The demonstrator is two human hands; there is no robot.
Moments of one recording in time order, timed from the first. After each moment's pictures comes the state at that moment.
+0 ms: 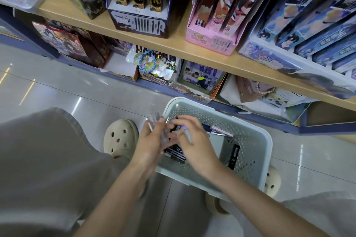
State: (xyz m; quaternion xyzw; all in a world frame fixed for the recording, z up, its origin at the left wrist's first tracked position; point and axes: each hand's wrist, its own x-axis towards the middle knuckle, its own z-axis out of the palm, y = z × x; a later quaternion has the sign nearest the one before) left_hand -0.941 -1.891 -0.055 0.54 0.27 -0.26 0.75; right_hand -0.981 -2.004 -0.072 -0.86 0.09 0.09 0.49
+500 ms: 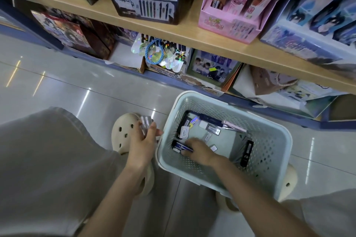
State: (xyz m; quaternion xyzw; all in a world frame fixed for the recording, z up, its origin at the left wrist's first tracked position) left_hand -0.944 -1.856 -0.086 0.73 0.27 -0.19 0.60; right_hand -0.995 -2.013 -0.227 -0.84 0.07 0.42 0.34
